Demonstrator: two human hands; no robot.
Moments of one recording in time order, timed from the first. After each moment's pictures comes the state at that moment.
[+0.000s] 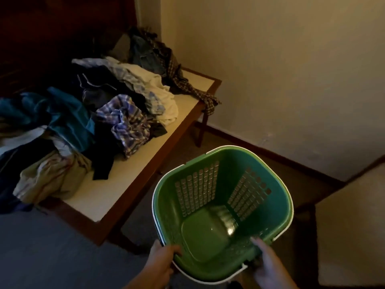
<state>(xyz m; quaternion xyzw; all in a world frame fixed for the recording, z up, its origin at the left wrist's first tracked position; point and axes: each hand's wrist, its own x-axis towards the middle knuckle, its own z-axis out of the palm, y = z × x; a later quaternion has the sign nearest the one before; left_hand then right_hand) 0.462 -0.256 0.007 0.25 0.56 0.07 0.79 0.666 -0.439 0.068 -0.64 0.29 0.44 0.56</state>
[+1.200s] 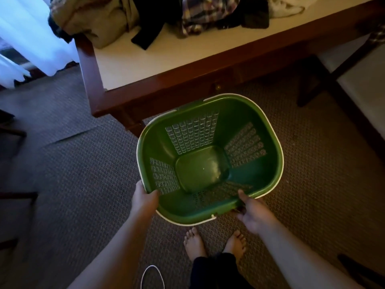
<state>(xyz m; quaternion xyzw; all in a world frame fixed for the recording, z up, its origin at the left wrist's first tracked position) 0.462 -0.319 -0.181 0.17 0.80 0.25 0.52 0.760 -0.322 -0.160 -0.69 0.11 0.64 0.32</state>
